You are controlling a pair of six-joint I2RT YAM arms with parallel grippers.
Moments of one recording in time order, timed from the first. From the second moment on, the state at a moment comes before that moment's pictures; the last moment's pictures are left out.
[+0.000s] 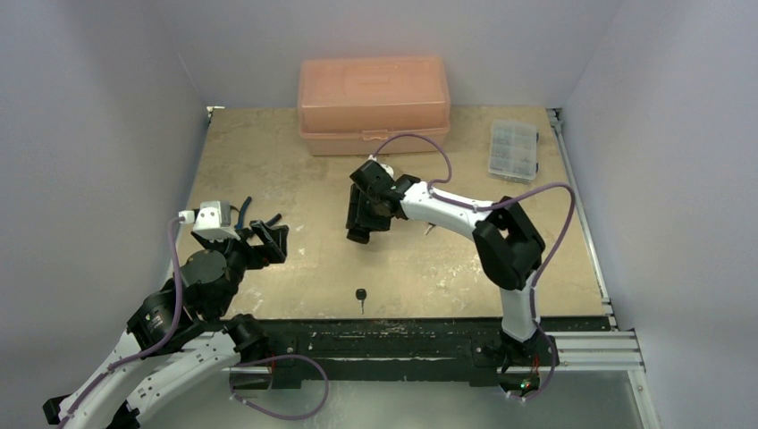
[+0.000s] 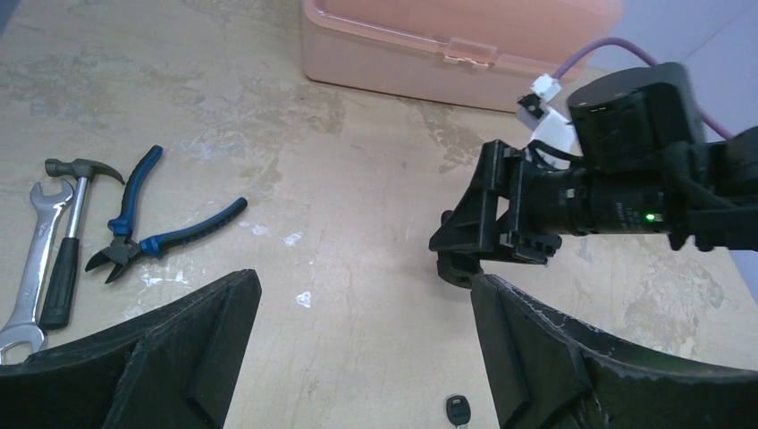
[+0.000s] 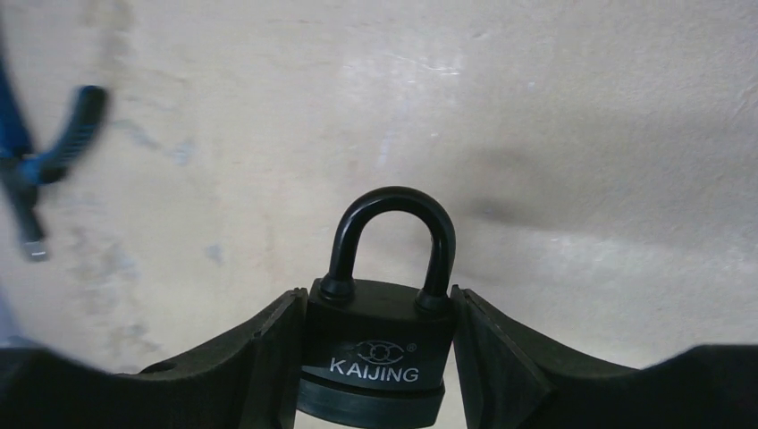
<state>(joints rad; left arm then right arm) -0.85 0.36 0.82 -0.73 -0.69 -0.51 0.83 1.99 1.52 -0.56 0.08 0.87</state>
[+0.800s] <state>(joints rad) -0.85 0.37 0.82 -0.74 -0.70 -0.51 0.82 1.93 1.34 -0.33 0.10 0.89</state>
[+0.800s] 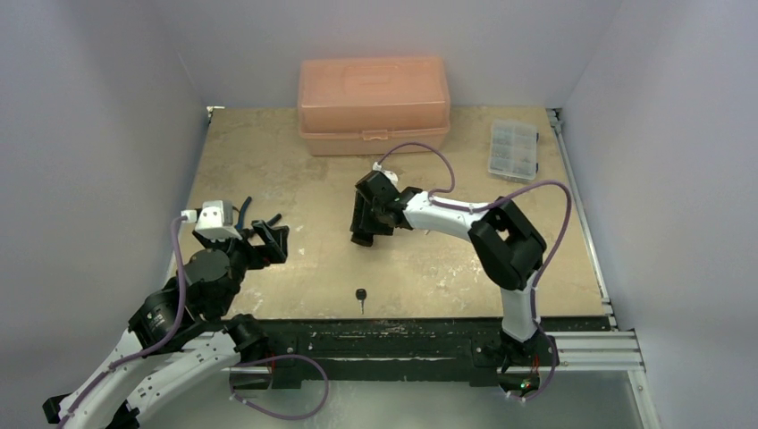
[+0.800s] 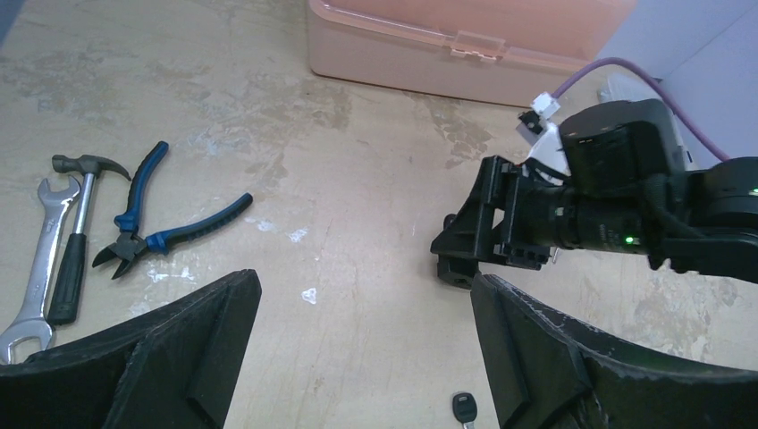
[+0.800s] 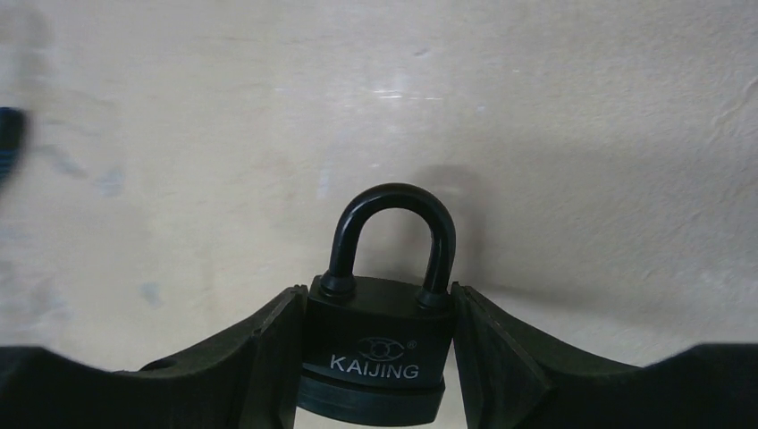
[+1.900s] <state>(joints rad) -0.85 0.39 0.82 -0.74 -0.70 -0.51 0.95 1.83 1.41 -0.53 0.31 0.58</state>
